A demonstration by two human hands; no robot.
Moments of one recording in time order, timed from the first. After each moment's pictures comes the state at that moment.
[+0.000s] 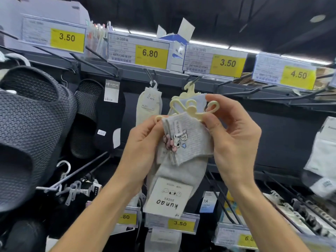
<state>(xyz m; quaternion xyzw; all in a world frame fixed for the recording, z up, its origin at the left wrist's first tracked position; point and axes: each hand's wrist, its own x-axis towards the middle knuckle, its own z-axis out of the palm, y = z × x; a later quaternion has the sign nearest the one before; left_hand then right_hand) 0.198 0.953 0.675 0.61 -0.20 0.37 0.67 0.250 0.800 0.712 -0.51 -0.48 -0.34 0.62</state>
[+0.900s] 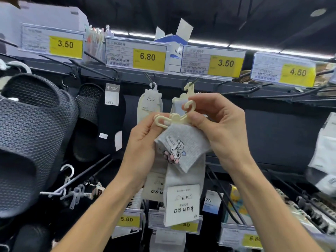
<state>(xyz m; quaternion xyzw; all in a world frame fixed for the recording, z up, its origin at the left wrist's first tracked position) 0.201 0.953 0.682 0.63 -0.20 0.42 0.62 0.267 0.809 0.732 -0.54 -0.52 -0.22 0.62</state>
